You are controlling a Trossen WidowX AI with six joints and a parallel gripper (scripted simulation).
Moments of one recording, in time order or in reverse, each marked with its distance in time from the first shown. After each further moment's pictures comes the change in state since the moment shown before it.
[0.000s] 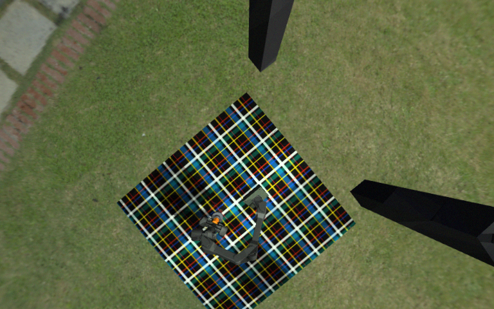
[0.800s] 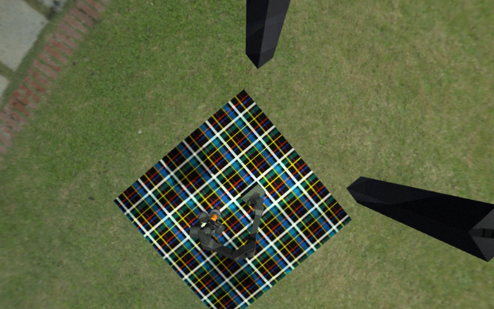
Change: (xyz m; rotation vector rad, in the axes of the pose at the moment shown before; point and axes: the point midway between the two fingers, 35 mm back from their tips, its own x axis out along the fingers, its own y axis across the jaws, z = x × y) arm 0.003 0.001 -0.002 0.192 -0.001 -0.004
